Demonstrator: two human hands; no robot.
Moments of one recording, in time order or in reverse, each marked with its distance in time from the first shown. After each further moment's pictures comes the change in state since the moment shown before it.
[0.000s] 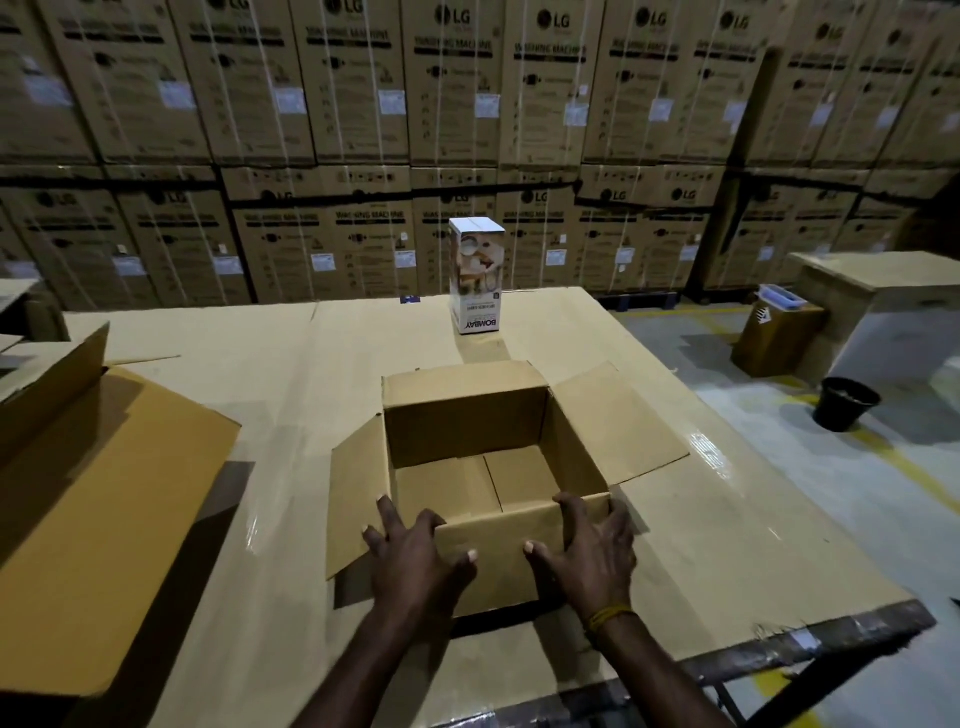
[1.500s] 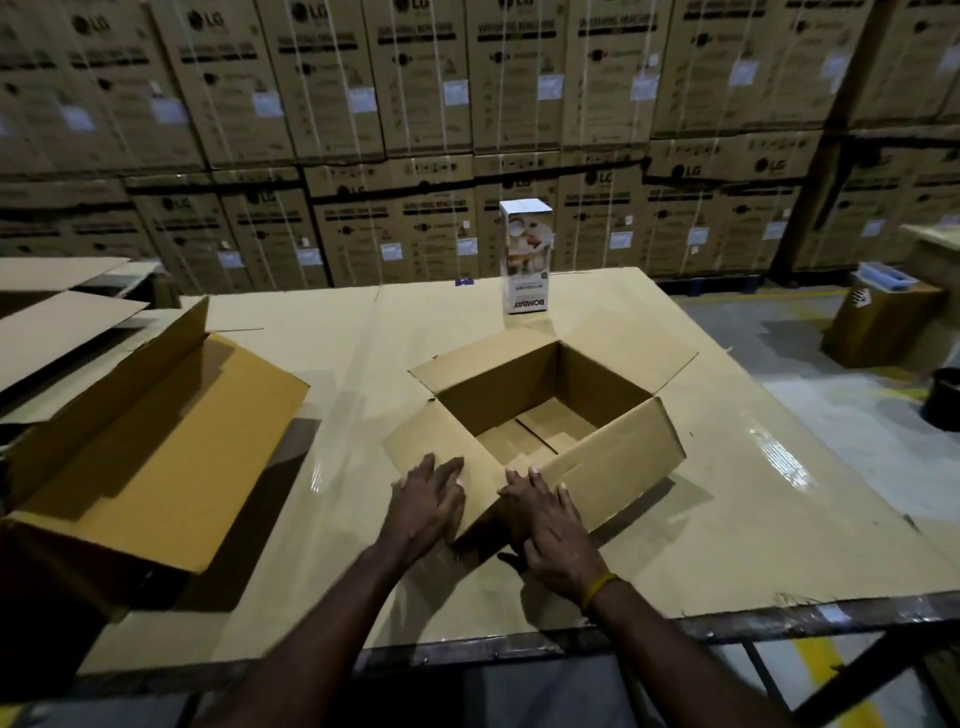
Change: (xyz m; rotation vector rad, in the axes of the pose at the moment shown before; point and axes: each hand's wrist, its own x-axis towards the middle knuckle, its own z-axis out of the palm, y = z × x) left_hand -0.012 -0.028 -0.002 -0.029 0.041 0.175; right_hand -0.032 -0.002 0.011 -0.003 -0.316 -0.762
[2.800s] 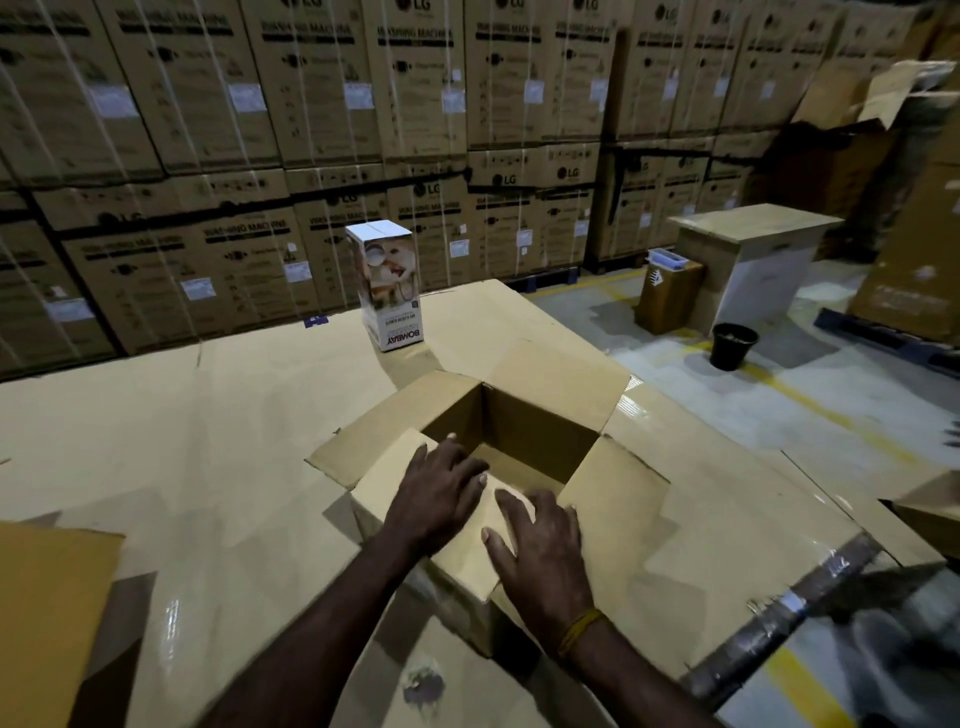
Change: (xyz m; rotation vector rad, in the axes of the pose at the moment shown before) left_hand 0.202 0.044 0.029 0.250 0.040 0.802; right_hand 0.086 0.003 -0.019 -0.171 0.450 0.574
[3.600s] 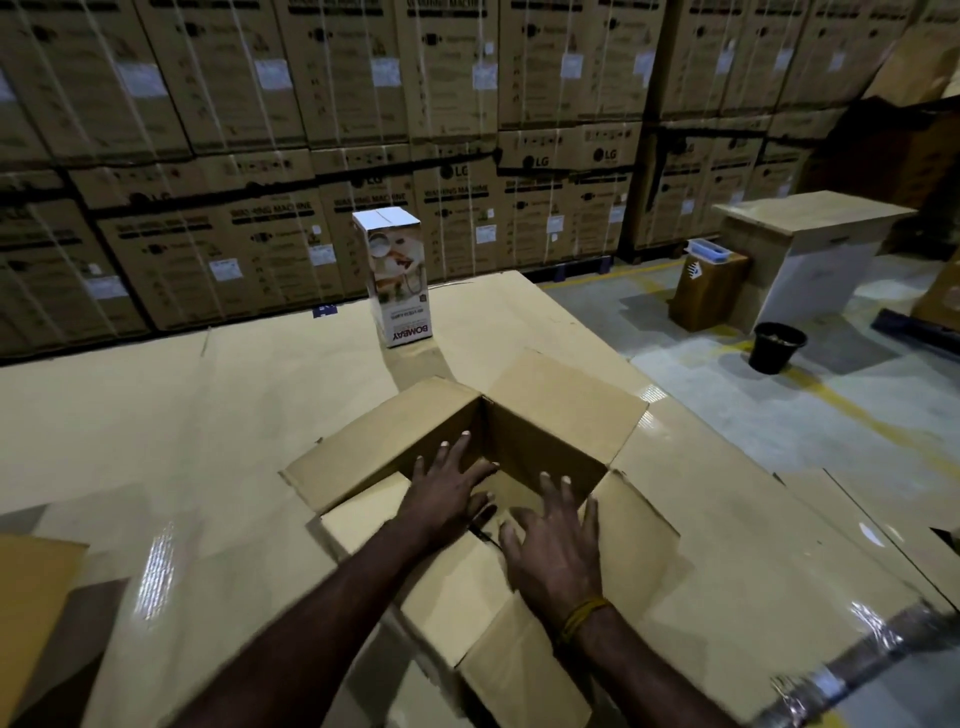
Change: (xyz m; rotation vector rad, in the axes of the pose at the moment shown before) left_hand 0.070 -0.007 0.051 0.056 -0.417 -0.227; right_hand 0.076 0.046 -0.010 -0.192 -0.316 0.095
